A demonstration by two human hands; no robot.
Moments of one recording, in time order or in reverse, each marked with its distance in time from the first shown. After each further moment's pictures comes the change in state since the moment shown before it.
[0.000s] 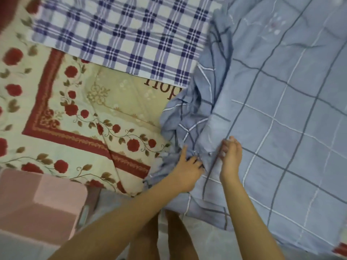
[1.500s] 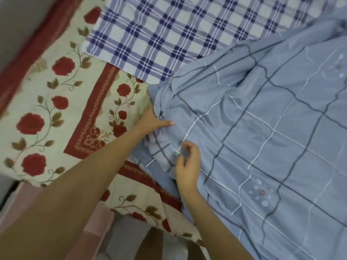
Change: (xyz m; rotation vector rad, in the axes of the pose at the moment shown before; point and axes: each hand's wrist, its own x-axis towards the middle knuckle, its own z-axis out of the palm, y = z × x) left_hand -0.069 -0.379 0.001 -1.405 0.542 -0.529; right_hand -0.108 0.070 0.263 -0.499 -0.364 -0.555
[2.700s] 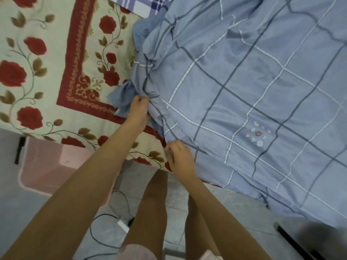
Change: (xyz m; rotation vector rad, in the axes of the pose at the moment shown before) left_hand -0.106 -0.049 0.051 -0.622 0.377 -0.501; right_hand -0.117 0.068 -0.017 -0.530 -0.500 -0.101
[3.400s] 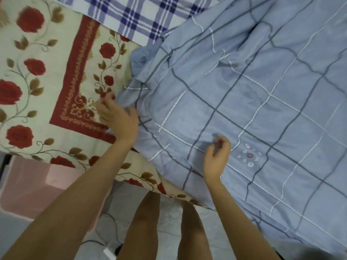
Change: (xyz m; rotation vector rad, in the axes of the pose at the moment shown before) left_hand -0.009 0.023 -0.010 0.793 0.668 0.598; right_hand 0.036 0.050 -0.076 0.467 0.686 0.352
